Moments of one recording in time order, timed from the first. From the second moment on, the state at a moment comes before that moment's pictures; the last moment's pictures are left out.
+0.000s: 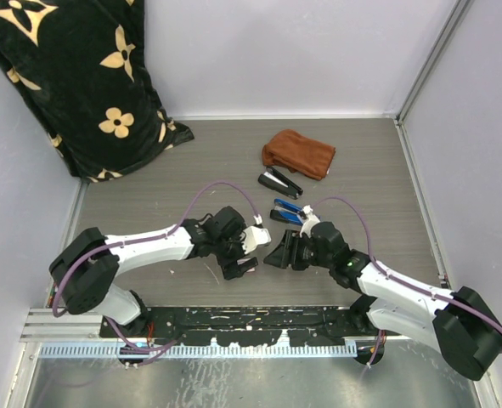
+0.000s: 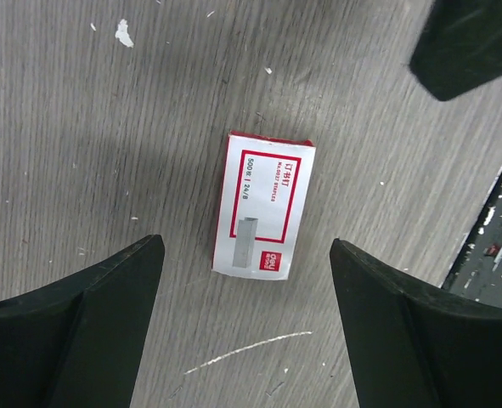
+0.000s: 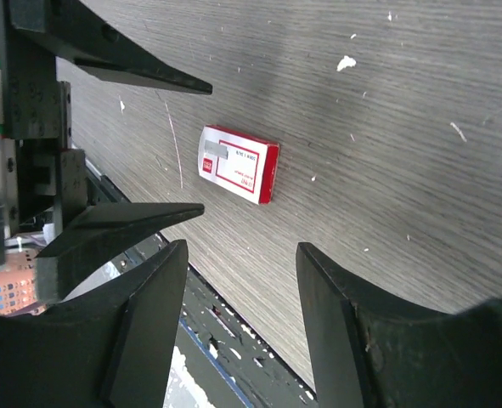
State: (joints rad) left arm -0.93 1.48 0.83 -0.36 0.24 0.28; right arm 0.69 0.96 0.29 0.11 -0.32 0.83
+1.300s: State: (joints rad) left arm -1.01 1.63 0.91 -0.35 0.24 0.26; right arm 0.55 1.10 0.16 0.34 -0.47 0.95
